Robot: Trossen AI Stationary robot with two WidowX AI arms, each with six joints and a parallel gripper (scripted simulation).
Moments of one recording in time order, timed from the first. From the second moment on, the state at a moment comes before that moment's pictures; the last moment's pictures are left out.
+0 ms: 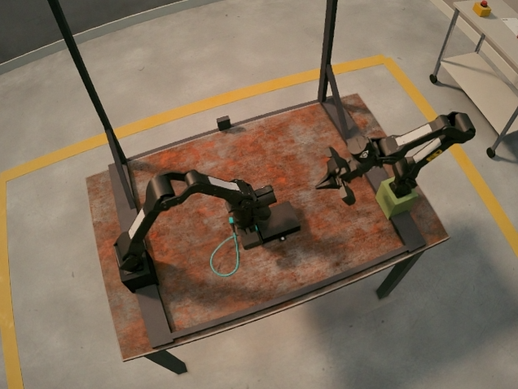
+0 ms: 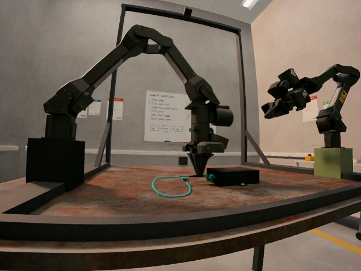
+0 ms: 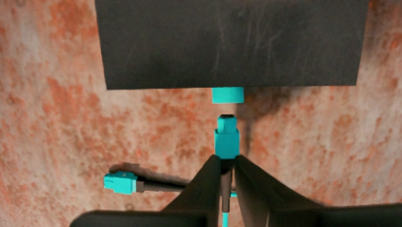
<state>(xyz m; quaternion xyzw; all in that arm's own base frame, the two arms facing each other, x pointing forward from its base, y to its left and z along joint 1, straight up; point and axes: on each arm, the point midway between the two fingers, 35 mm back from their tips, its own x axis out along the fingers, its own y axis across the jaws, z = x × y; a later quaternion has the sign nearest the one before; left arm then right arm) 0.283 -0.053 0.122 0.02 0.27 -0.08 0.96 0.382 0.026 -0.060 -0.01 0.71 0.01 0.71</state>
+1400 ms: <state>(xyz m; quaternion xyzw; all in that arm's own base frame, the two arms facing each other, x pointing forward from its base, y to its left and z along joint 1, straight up) 0.283 -0.053 0.122 0.02 0.27 -0.08 0.96 0.390 0.026 -0.061 0.00 0.71 0.00 0.71</state>
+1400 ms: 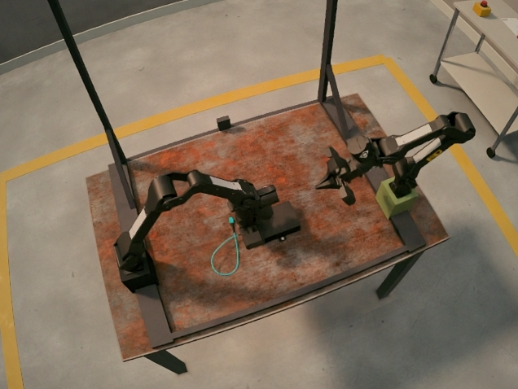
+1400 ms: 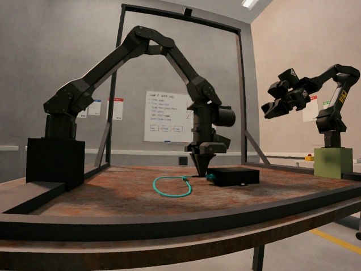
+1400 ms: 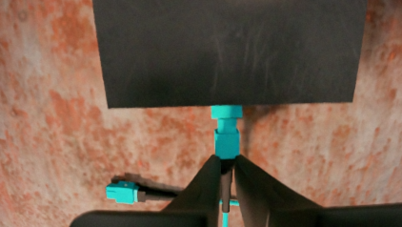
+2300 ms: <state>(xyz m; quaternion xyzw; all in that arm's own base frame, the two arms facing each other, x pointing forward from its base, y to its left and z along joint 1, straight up) 0.283 -0.053 0.122 0.02 0.27 -0.08 0.96 0.398 0.026 -0.064 -0.01 0.71 0.01 0.70</state>
